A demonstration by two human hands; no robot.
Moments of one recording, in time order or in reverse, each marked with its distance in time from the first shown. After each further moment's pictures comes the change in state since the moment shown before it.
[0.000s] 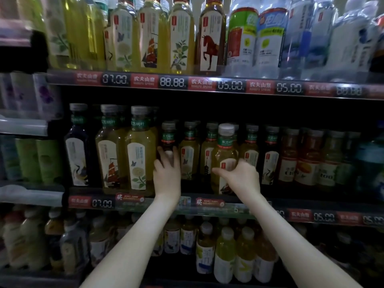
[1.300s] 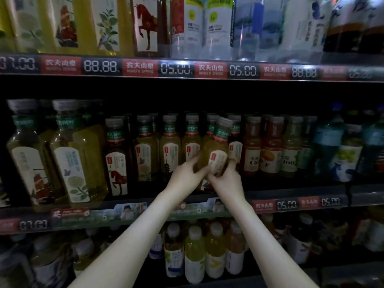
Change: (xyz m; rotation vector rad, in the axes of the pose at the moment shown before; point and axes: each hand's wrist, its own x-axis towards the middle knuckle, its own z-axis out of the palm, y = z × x) left_hand 0.002 0.124 -0.023 -1.167 -0.567 0.200; right_hand 0.016 0.076 -0.020 0.262 0.022 0.127
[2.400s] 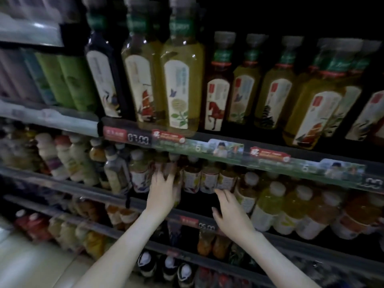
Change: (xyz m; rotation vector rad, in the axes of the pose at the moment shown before) left_hand -0.188 -0.256 -0.087 0.742 0.139 -0.537; right_hand -0.150 0.087 0.174 -0.560 -0.735 -0.323
